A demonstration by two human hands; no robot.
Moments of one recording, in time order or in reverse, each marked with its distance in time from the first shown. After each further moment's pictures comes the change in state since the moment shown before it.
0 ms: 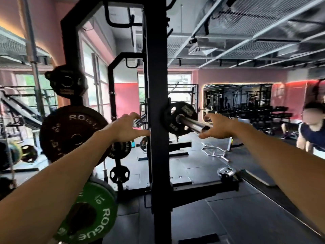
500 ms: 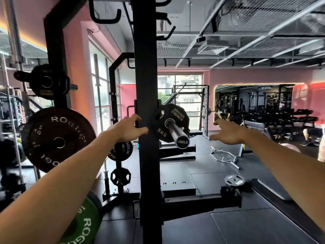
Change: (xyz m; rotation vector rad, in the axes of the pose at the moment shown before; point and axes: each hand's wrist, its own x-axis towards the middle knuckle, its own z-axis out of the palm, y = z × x) left_hand 0.116 0.076 0.081 -0.003 0.057 -0.131; right_hand 0.096 0.153 0.001 0.098 -0.041 -0.029
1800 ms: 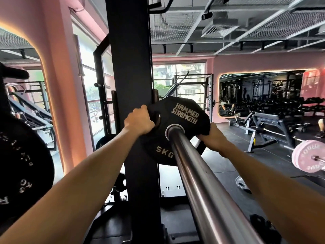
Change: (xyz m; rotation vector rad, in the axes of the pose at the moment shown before) left_hand 0.327 -0.038 0.146 0.152 0.198 -0.102; right_hand 0.324 0.023 0.153 0.577 0.201 0.058
